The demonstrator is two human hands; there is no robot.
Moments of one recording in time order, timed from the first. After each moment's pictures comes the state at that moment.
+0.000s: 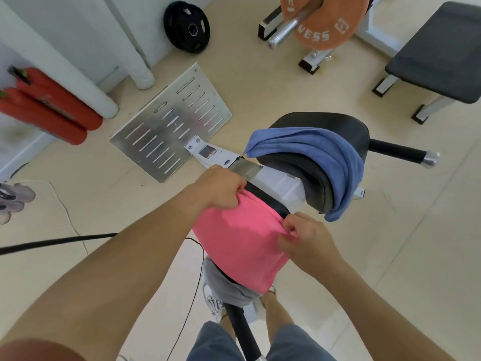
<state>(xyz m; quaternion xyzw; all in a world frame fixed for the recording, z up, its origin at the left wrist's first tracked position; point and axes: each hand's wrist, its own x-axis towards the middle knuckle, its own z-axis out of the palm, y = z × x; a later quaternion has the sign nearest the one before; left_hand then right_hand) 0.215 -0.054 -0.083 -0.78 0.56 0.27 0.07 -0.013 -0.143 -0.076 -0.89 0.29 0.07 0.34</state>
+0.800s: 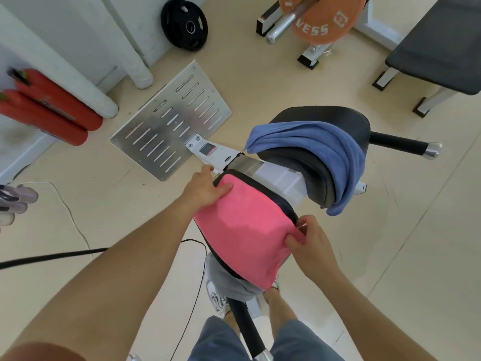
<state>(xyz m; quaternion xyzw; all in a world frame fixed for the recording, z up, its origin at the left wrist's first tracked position) 0.217 -0.013 -0.116 -0.90 0.18 0.38 -0.13 -0.033 -0.123 -0.094 -0.74 0.49 0.10 0.45</state>
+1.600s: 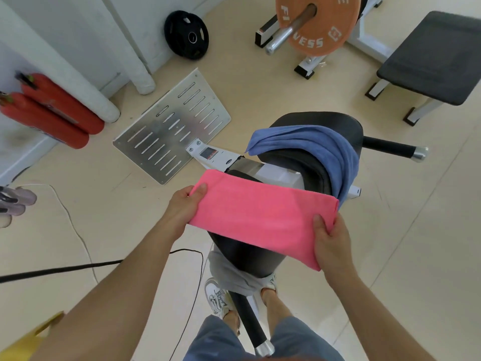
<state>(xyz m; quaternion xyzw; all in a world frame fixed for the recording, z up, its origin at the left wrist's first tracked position) 0.198 0.051 -0.092 -0.80 -0.07 0.40 -0.43 -0.042 -0.125 -0.060 -0.62 0.57 -0.11 0.53</state>
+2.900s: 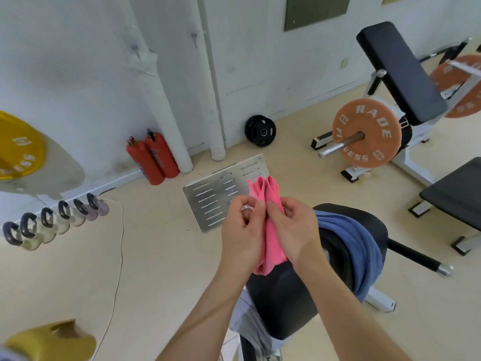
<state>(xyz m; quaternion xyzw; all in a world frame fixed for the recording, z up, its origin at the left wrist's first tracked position) 0.090 0.022 0.146 -0.75 0.01 0.07 -0.66 0.072 -0.066 0.144 -0.72 0.26 -0.08 0.63</state>
